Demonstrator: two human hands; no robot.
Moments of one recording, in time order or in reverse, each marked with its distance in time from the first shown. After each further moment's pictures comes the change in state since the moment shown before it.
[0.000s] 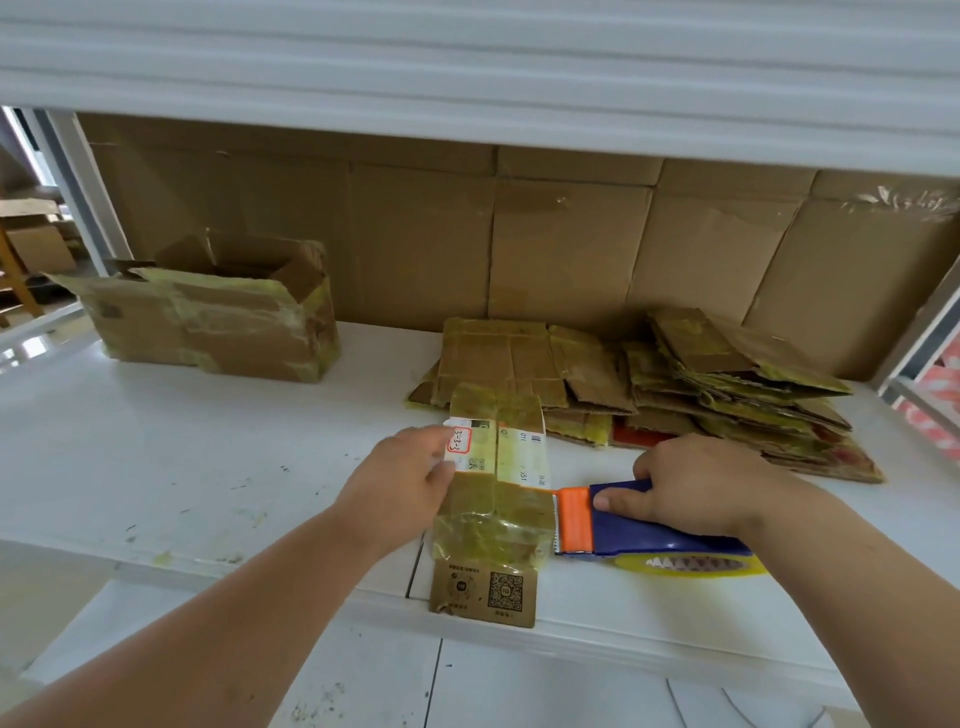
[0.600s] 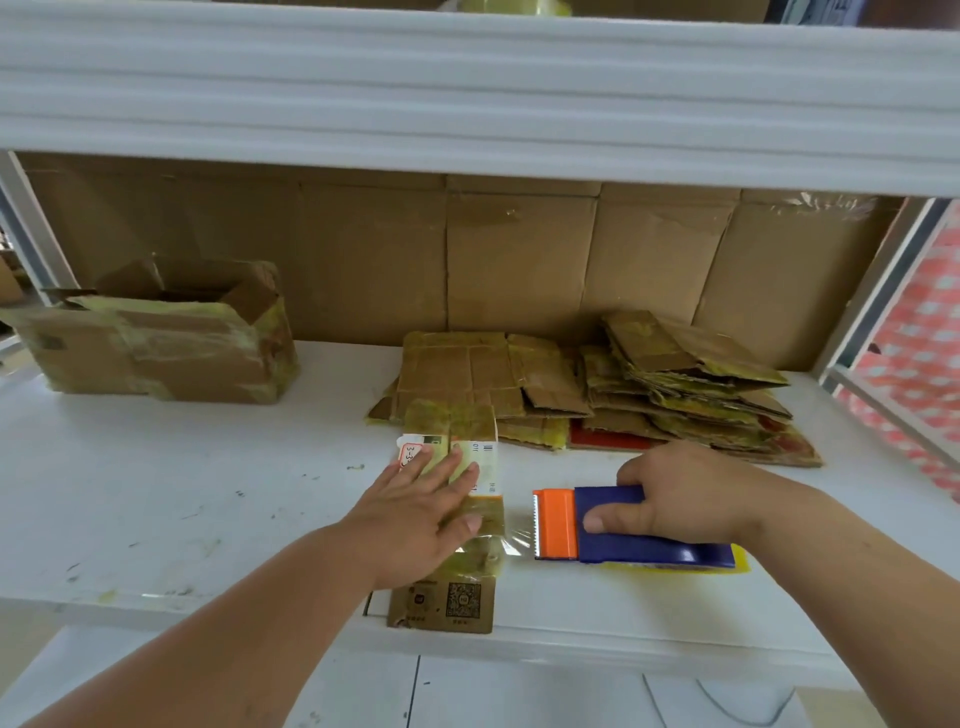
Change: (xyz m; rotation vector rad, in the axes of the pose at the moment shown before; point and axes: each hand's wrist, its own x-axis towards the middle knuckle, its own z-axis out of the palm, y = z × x) left_hand 0.003 0.025 0.024 0.455 -0.414 0.269; right_hand -0.022 0.036 0.005 0.183 0.005 -0.061
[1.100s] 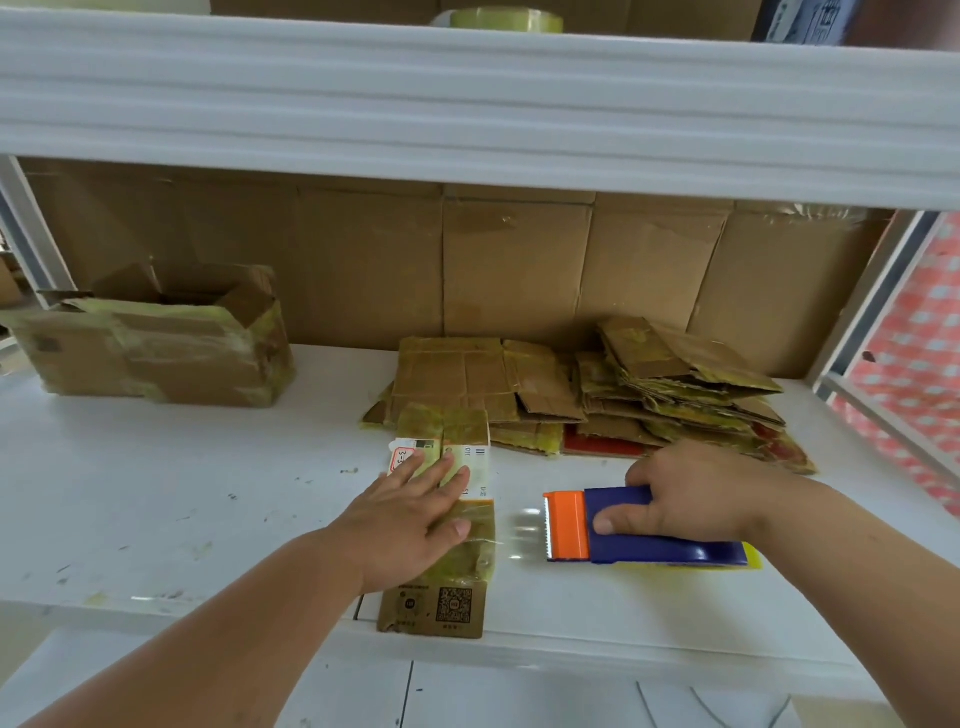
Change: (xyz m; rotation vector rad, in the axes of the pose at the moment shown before) left_hand -0.004 0.001 -0.002 -0.052 -0.049 -0.027; right_hand -0.003 0.014 -0.006 -0.053 -0.020 0.014
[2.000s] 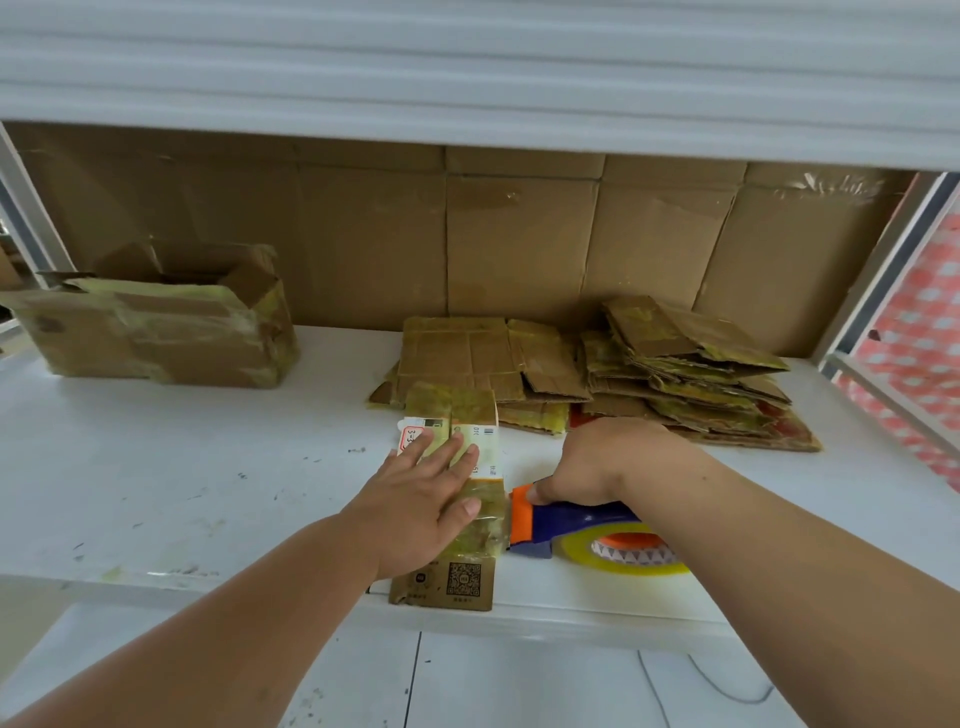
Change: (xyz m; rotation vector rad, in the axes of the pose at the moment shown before) left_hand 0.000 0.001 0.010 0.058 0.088 0.013; right_hand 0.042 -0.073 0.003 -0.116 -0.101 0.189
